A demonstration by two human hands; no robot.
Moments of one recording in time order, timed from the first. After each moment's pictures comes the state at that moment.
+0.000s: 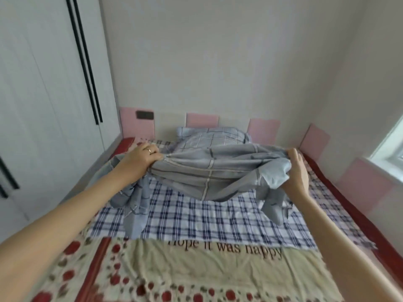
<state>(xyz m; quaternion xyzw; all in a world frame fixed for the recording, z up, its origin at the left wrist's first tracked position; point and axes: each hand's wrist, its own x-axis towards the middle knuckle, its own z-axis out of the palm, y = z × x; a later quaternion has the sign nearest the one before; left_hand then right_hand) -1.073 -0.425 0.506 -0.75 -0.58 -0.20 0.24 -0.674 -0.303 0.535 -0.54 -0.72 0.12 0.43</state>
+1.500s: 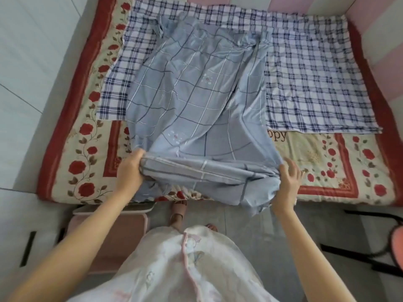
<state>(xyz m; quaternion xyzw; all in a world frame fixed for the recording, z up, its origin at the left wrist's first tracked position) -0.975 -0.624 0.249 -0.52 -0.79 -0.30 -0.11 -0.598 -0.491 0.263 -0.65 -0.73 0.10 0.18</state>
